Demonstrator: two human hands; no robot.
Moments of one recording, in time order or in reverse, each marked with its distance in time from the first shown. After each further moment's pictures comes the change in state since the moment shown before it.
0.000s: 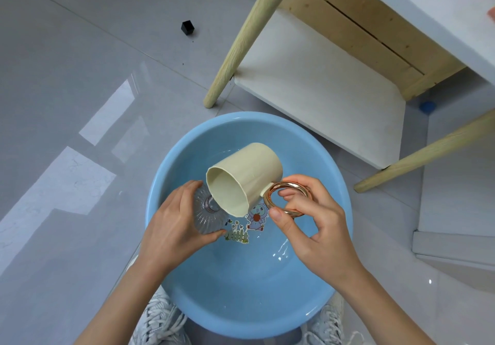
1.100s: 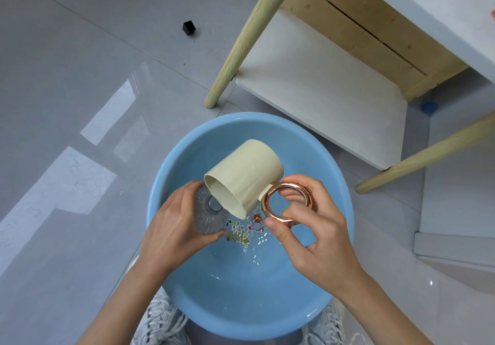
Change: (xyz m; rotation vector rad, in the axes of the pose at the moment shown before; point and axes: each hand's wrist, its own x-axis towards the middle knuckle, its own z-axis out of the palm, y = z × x) left_hand 0.000 0.002 -0.002 -0.002 0.016 0.005; right_hand -0.003 -0.002 0.001 -0.141 0.004 -0.182
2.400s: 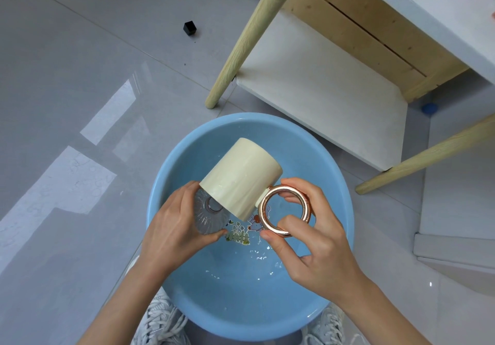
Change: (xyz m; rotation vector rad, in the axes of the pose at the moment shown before) left_hand 0.000 0.001 0.000 0.004 0.024 0.009; right_hand -0.003 -0.003 -0.002 -0.179 -0.054 -0.129
